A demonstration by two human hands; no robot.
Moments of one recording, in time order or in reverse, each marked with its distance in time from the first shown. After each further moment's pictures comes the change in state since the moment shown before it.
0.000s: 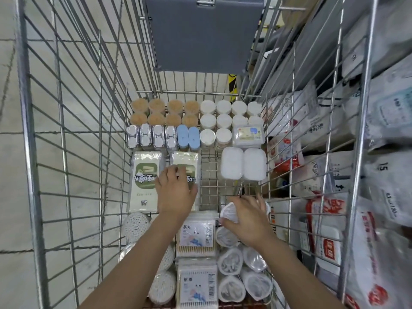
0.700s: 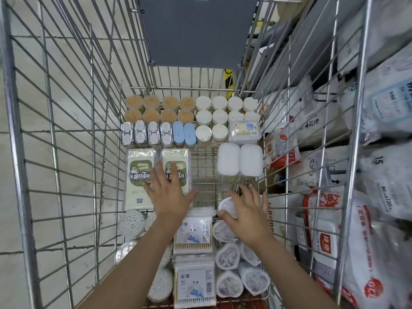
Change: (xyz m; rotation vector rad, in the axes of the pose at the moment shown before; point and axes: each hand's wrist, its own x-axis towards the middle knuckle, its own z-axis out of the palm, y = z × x) left_hand -0.007 -0.004 0.021 0.006 -0.004 -0.114; right_hand -0.006 0.004 0.009 -0.050 0.070 0.097
